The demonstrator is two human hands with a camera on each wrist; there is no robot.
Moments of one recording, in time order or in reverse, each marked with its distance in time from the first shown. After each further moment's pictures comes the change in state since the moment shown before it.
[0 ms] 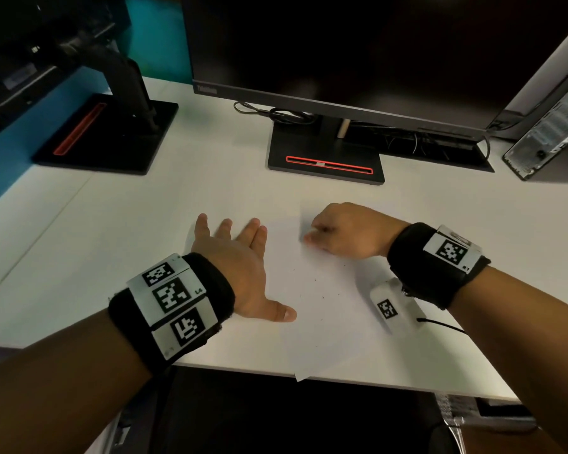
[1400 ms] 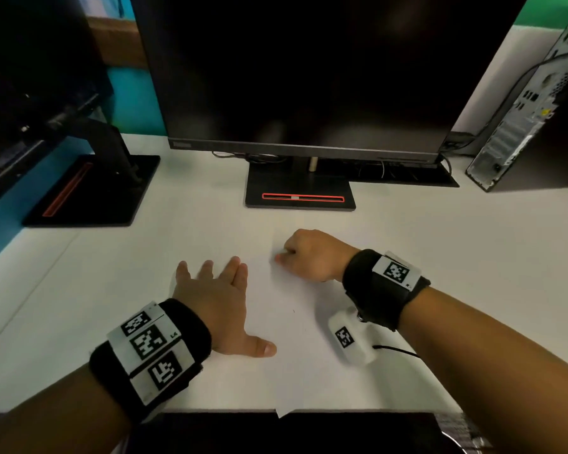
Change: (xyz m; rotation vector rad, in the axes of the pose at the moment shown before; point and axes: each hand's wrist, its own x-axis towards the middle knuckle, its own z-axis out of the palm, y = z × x) left_hand -0.003 0.002 -0.002 -0.027 0.042 0.019; right_hand 0.011 -0.009 0.003 0.135 0.086 0.154
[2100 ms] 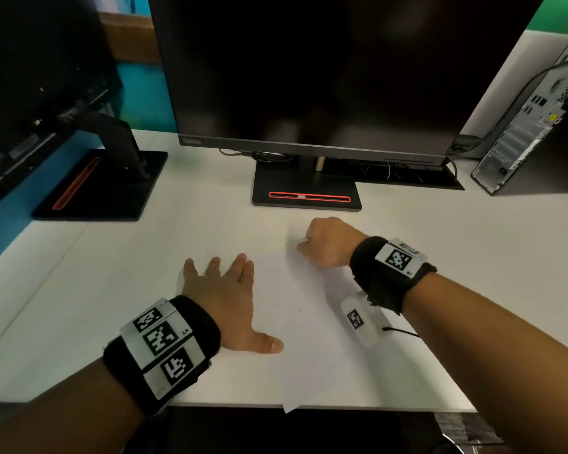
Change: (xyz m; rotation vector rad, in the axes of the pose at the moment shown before) left_hand 0.000 -0.002 0.002 -0.025 0.014 0.012; right_hand 0.004 0.002 -0.016 -0.099 0.041 0.171
